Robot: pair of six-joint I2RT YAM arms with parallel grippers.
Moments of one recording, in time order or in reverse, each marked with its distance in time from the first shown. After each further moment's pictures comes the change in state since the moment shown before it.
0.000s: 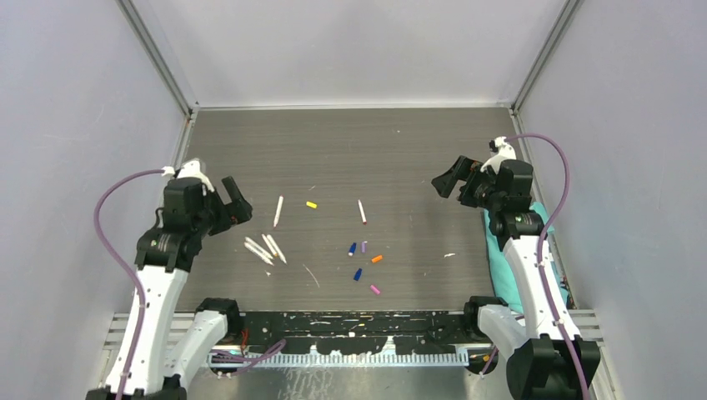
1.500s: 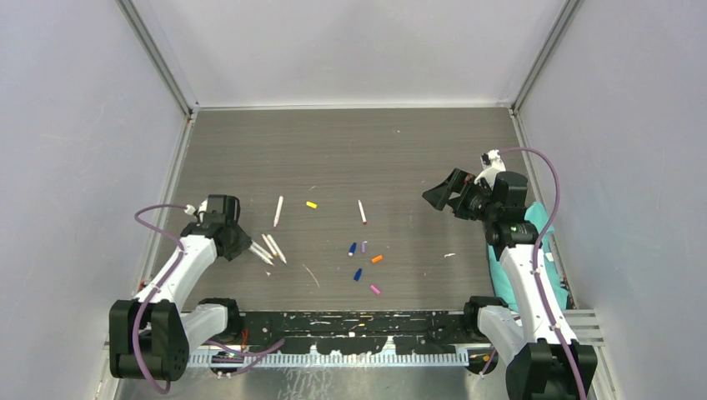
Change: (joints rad) left arm 0.044 0.336 -0.396 0.254 -0.111 -0.340; right arm 0.000 -0.052 -0.116 0.037 -0.147 0.079
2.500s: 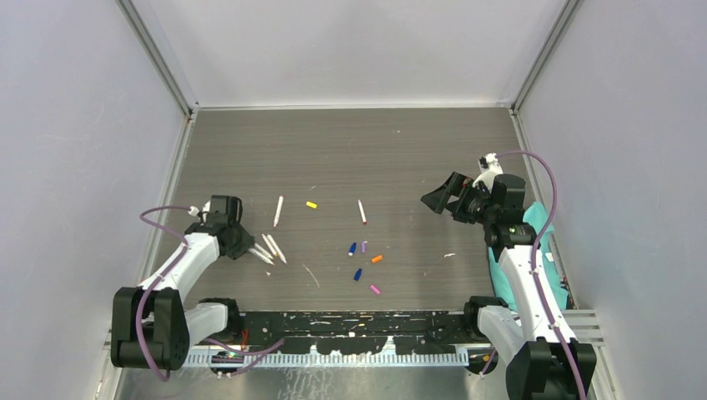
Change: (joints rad) left arm 0.000 0.057 -0.031 0.091 0.038 -0.023; right arm 0.000 0.001 -0.029 0.000 -0.017 0.000
